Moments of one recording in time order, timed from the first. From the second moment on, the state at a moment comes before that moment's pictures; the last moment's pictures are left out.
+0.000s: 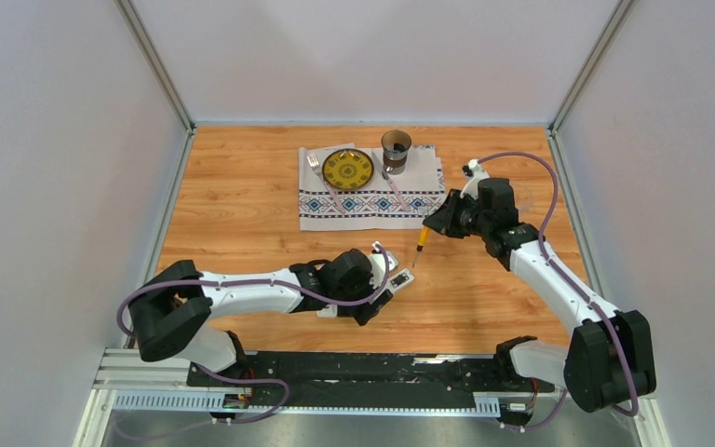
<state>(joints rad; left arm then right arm) -1.08 1.43 0.72 -0.12 -0.01 -0.11 0.28 1.20 0.79 -0.17 -0.36 0.49</state>
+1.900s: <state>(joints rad) -1.08 1.55 0.76 -0.15 0.00 -0.07 0.33 1.30 0.70 -0.04 -0.31 0.51</state>
